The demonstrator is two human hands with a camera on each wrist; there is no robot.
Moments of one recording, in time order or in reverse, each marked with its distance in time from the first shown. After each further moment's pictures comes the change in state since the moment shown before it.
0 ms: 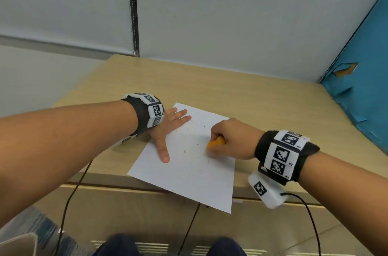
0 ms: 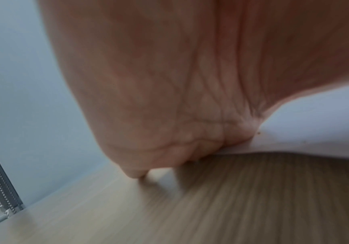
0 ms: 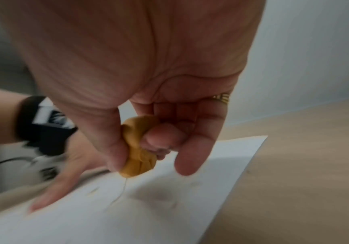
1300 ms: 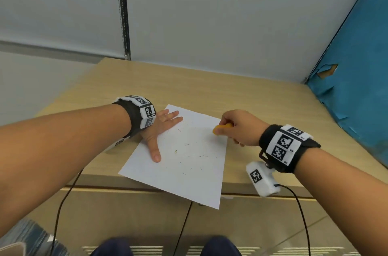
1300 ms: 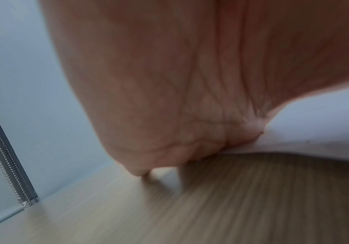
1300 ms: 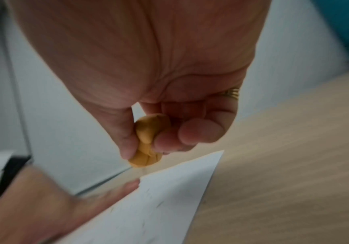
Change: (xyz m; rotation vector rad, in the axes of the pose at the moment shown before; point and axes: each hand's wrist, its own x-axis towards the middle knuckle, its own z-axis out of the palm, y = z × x) left_hand -0.009 0.005 -0.003 -0.011 -0.017 0.025; right_hand -0.008 0.040 -0.011 0.281 0.164 0.224
